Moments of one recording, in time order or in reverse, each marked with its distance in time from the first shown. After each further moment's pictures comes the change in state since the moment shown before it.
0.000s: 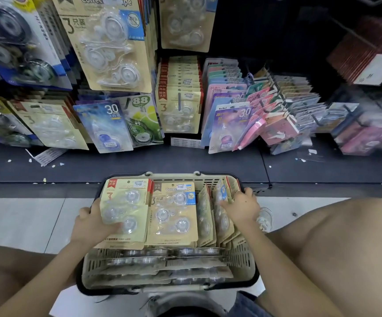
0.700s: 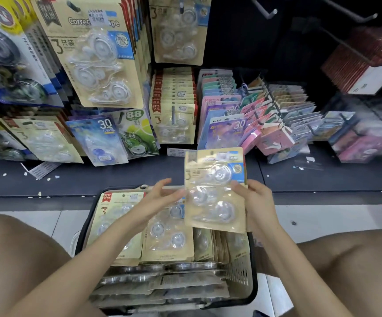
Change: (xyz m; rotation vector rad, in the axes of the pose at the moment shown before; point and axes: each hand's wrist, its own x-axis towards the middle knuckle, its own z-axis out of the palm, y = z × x) left_hand -0.035 0.164 -0.002 -0.671 -0.478 0.293; right_hand -0.037 -0.013 -0.115 1.535 -0.183 0.058
